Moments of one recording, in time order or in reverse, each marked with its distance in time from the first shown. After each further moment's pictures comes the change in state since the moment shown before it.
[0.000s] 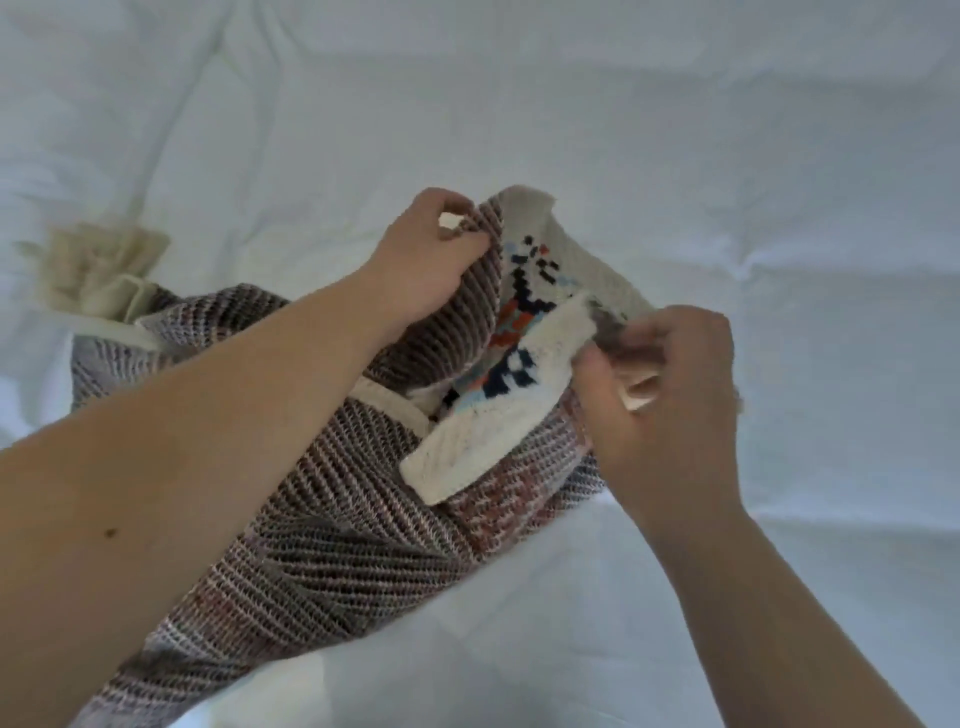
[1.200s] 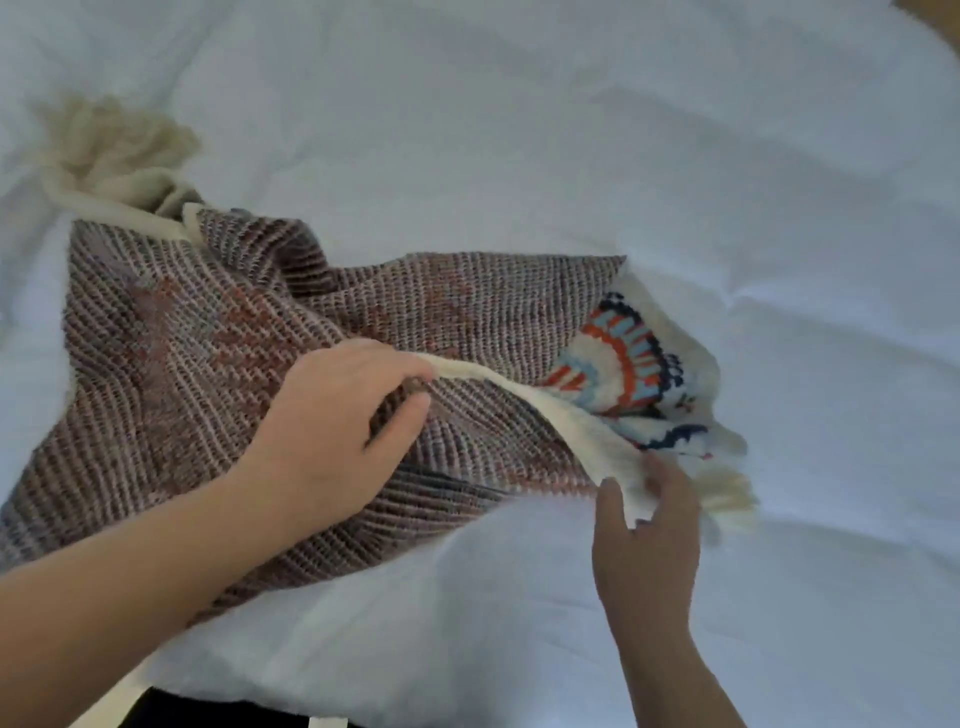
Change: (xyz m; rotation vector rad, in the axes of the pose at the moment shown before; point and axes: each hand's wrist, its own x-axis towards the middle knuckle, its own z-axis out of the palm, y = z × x) left_hand -0.168 -0.096 -0.064 0.520 0.069 0.435; right_hand -0.114 0.021 0.017 -0.304 0.058 0.528
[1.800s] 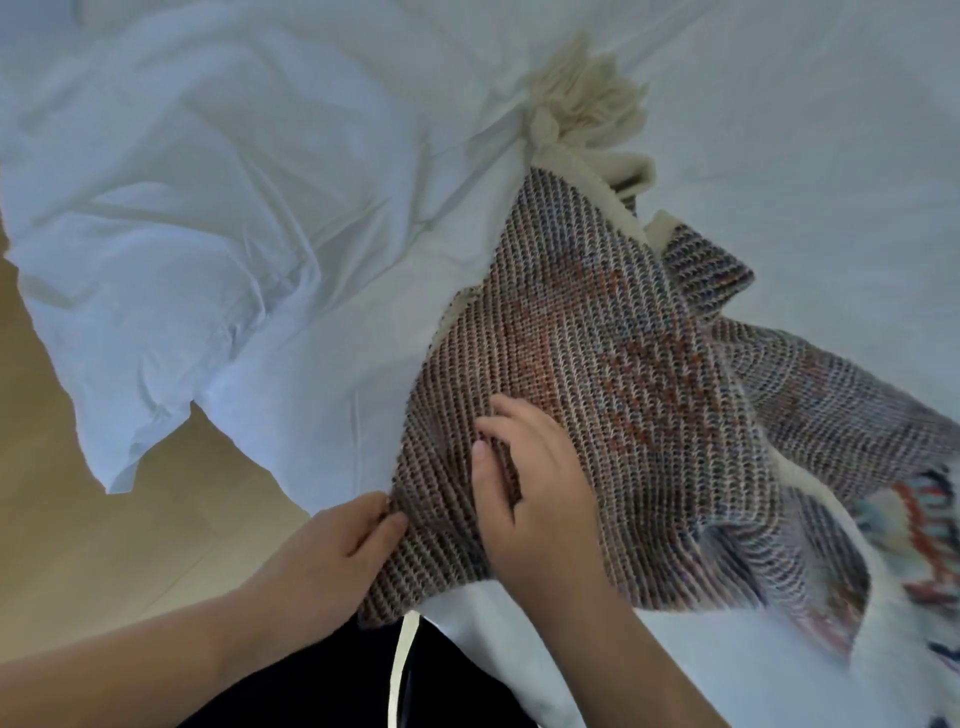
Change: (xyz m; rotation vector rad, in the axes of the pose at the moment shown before) left_hand -0.247 -0.140 -0.038 -0.686 -0.147 -1.031; right_hand -0.180 -0.156 0.191 -0.102 -0.731 -0.999
